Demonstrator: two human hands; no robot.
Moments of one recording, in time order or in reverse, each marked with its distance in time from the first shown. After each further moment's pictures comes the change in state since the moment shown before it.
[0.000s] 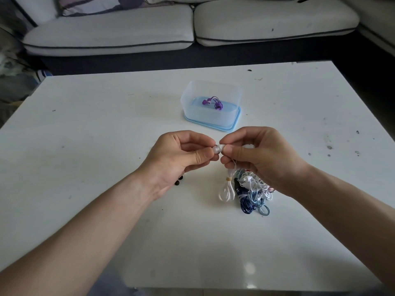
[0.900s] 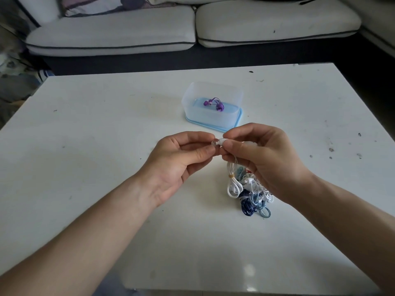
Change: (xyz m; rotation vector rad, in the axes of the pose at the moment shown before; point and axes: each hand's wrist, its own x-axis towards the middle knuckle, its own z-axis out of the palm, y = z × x) left_hand -0.005 0.001 0.006 -0.265 0.054 -0.046; right_hand -0.004 -0.001 0.006 0.095 0.081 -0.080
